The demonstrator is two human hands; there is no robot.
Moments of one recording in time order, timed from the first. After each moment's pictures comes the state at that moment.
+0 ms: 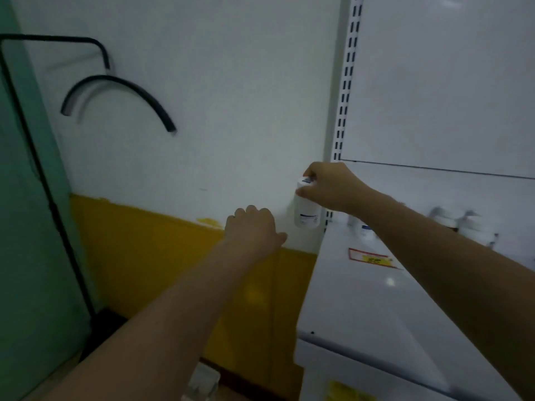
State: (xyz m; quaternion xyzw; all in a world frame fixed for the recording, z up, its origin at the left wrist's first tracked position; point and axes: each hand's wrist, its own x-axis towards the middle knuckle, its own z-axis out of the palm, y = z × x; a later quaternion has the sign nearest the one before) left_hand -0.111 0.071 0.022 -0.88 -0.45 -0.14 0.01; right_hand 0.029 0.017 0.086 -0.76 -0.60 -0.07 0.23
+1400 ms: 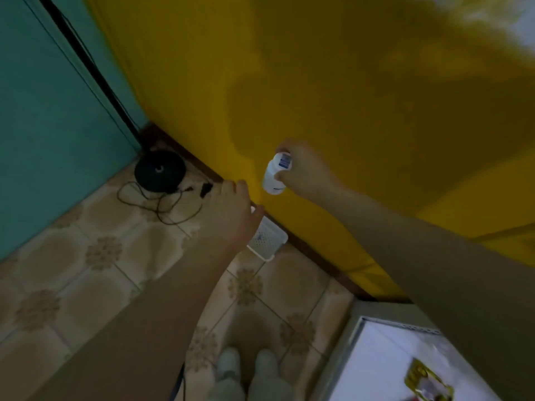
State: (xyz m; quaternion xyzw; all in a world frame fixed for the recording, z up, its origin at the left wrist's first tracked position) left_hand -0.281 0.489 -0.437 -0.80 -0.58 -0.03 -0.15; right_hand -0.128 0.517 -0.400 -0.71 -0.65 0.25 0.12
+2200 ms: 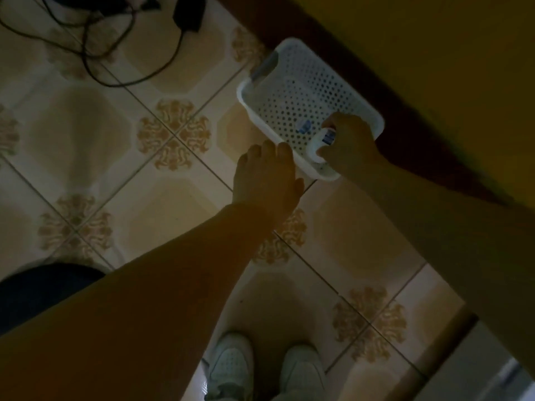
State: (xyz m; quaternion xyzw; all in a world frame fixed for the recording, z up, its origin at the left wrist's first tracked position) left_hand -0.264 0.490 -0.987 -0.79 -0.57 0.12 -0.21; right_hand -0.111 0.527 -1.036 -0.76 -0.56 0.33 0.05
